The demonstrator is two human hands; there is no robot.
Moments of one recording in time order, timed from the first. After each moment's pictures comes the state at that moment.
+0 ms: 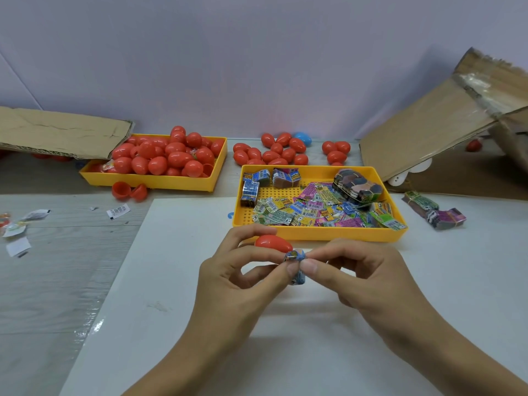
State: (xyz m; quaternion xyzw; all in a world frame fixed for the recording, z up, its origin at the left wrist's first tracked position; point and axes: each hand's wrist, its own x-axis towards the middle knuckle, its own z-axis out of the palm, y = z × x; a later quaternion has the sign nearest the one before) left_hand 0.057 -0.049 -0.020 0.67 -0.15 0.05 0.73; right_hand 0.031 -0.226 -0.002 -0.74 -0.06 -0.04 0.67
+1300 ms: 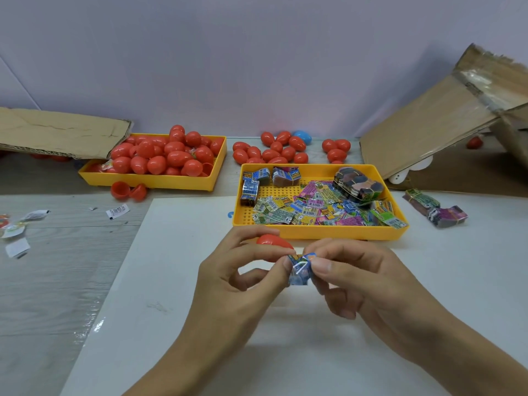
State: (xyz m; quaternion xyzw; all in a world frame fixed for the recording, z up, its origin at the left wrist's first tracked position) left_hand 0.056 -0.044 -0.018 0.71 -0.18 0.07 0.68; right_hand 0.030 -0.227 0.002 -0.63 -0.06 0.09 0.77
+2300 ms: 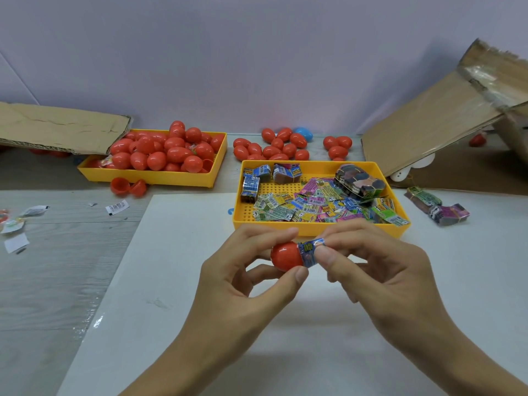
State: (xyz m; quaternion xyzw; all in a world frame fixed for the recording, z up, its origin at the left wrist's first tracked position) left_hand 0.053 -0.045 -0.021 0.67 -0.24 0.04 0.70; right_hand 0.026 -0.221 0.000 -0.75 -0.11 -0.18 0.63
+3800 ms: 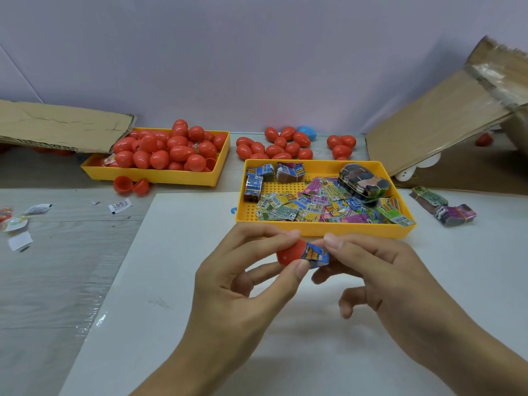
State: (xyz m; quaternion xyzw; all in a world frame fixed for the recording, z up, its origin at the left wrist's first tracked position) left_hand 0.049 -0.049 -0.021 0.65 -0.24 0.12 0.71; right_hand 0.028 -0.223 0.015 -0.68 0.05 0.05 0.73
